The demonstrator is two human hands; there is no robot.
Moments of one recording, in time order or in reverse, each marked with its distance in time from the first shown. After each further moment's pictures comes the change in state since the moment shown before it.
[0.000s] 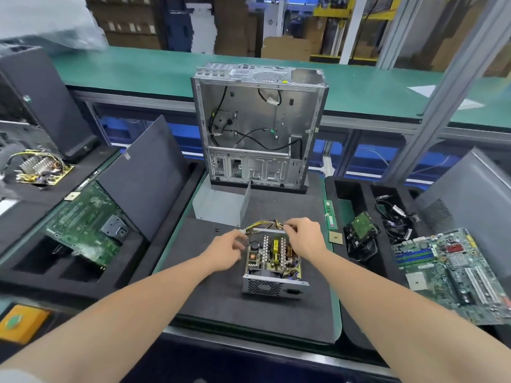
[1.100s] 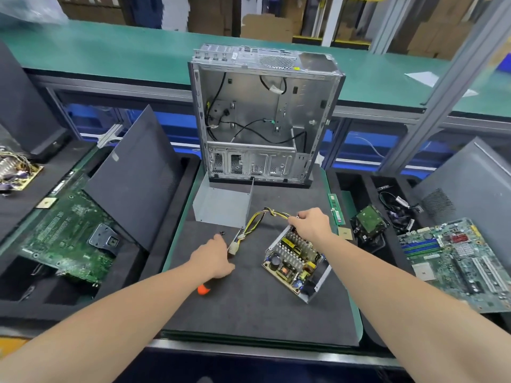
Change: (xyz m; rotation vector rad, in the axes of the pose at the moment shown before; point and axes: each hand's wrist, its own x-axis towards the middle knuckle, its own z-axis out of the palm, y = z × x) left_hand 0.025 -0.036 -0.031 0.608 -0.073 -0.213; right_hand 0.037 -0.032 0.011 0.150 0.019 0.385
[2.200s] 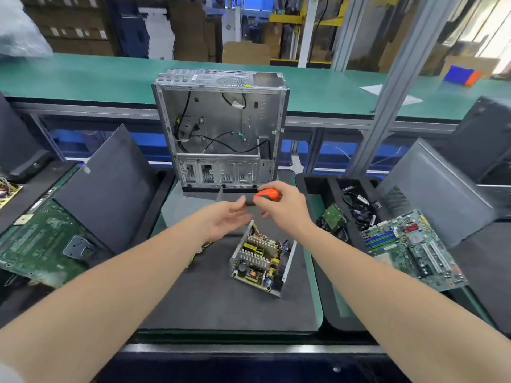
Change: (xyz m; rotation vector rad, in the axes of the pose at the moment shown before) left_hand -0.031 0.115 -0.082 -1.693 -0.334 0.020; right_hand -0.067 -0.013 -0.077 0.390 0.052 -0.506
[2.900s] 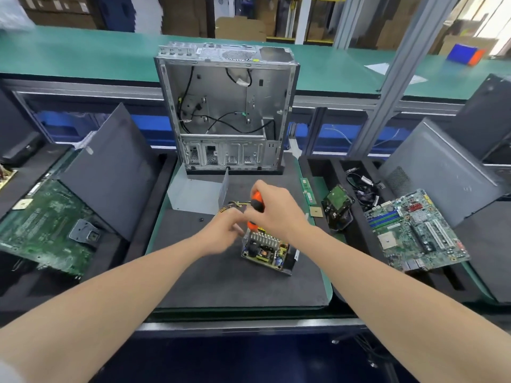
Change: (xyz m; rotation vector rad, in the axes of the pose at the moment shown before) left_hand -0.011 -0.060 -0.069 1.332 -0.205 0.610; right_hand -0.040 -0.009 0.045 -0.541 -0.148 -0.246
